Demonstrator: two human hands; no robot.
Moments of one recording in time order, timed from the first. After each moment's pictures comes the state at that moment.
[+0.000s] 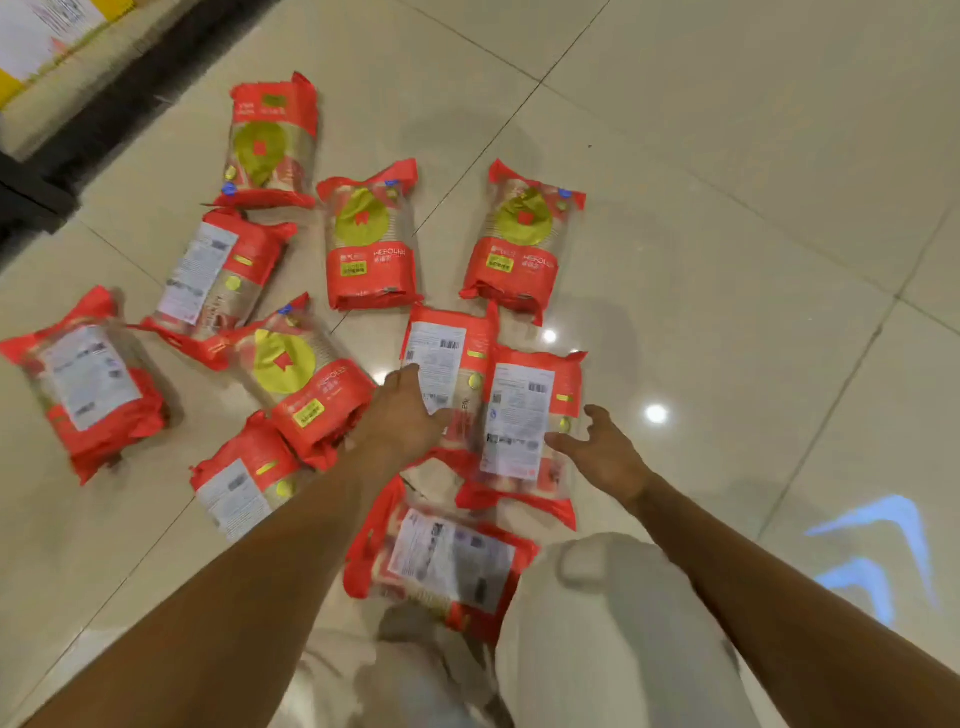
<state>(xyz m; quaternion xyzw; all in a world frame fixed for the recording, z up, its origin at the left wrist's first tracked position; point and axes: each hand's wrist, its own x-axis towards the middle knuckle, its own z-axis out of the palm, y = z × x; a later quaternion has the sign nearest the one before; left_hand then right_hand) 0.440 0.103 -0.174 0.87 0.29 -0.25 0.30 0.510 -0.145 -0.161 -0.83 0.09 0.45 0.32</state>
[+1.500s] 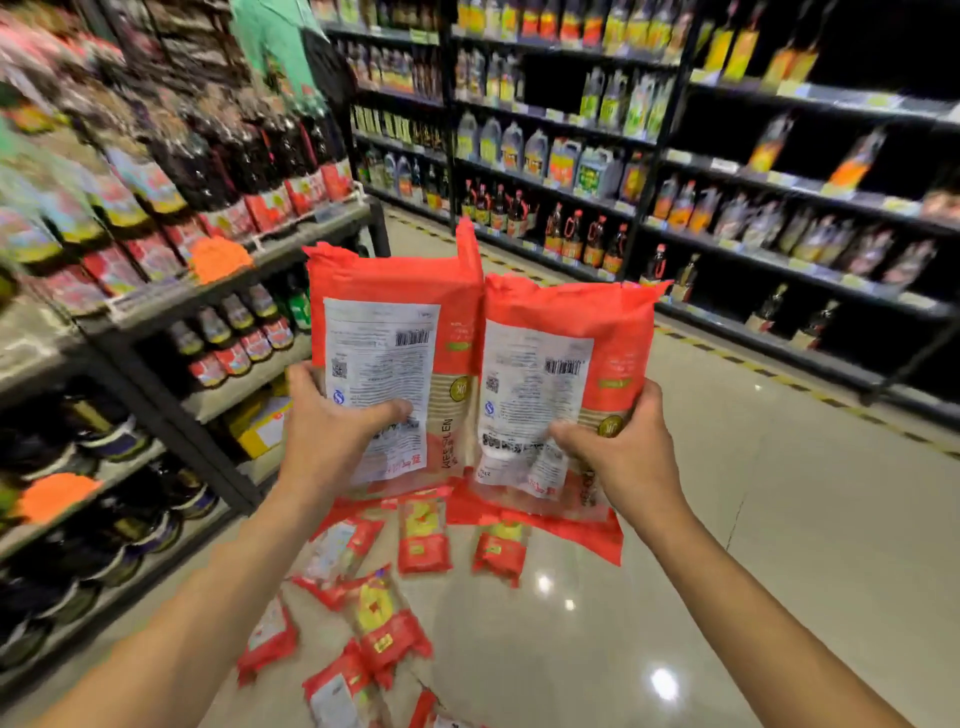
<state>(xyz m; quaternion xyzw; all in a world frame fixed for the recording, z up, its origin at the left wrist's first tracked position) 0.426 0.137 0.650 0.73 0.31 0.26 0.55 0.528 -0.120 0.640 -0.82 -0.06 0.05 0.57</state>
